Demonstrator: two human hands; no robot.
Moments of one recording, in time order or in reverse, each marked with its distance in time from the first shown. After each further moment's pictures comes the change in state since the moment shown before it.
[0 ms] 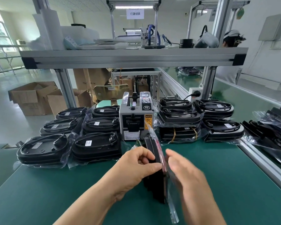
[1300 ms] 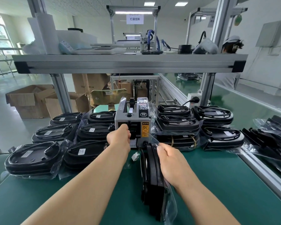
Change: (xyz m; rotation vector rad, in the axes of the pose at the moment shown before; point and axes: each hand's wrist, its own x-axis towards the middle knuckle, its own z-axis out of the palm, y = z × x) left_hand 0.158 -0.005 -0.029 -0.683 0.633 -0.258; right_hand 0.091 -0.013 0.007 -0.634 -0.011 -0.104
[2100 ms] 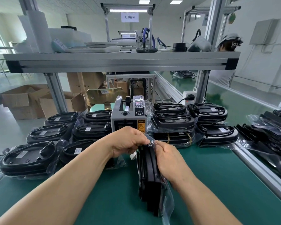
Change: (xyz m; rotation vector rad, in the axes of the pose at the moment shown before) left_hand -0.051 0.023 -0.011 0.908 -0.799 0.096; right_hand 0.002 0.005 0.000 0.146 -0.018 0.055
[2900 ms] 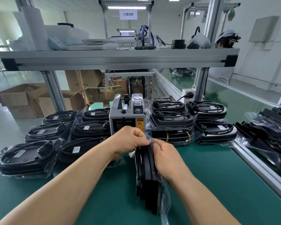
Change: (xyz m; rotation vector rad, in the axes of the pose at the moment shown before) left_hand 0.006 -0.012 0.008 0.049 0.140 0.127; right_hand 0.003 0.004 0.002 -0.090 0.024 -0.063
